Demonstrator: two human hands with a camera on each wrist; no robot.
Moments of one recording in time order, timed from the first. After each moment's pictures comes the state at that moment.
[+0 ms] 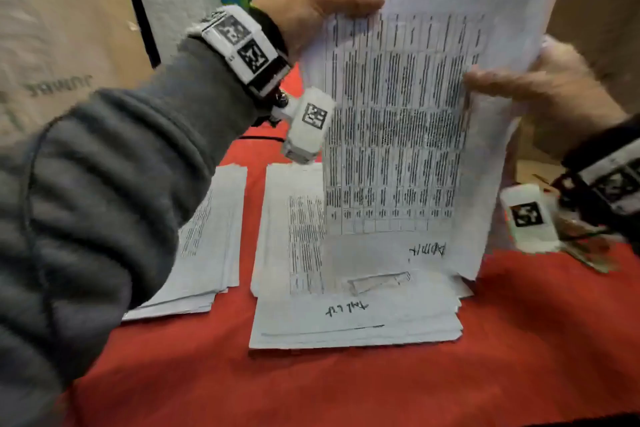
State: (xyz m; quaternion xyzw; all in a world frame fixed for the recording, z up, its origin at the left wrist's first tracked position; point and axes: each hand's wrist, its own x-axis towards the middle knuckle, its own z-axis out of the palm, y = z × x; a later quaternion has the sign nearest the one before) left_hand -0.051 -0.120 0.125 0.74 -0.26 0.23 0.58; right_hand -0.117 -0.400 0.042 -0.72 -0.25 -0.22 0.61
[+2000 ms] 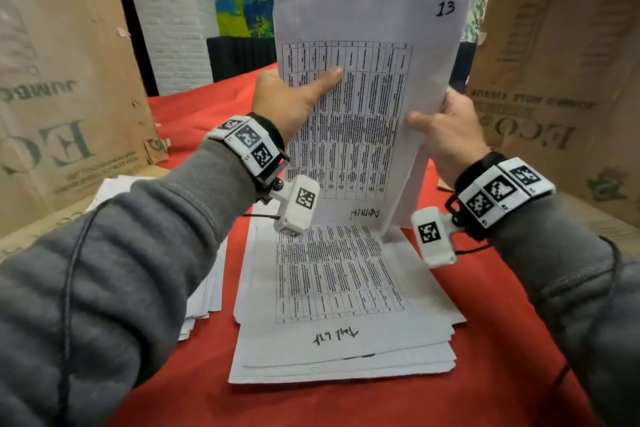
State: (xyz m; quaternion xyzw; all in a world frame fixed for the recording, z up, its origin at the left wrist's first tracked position) left_hand -0.055 -0.134 0.067 0.69 -0.07 0.24 0.67; right_hand -0.014 -0.346 0.032 -0.72 -0.14 -0.22 0.65
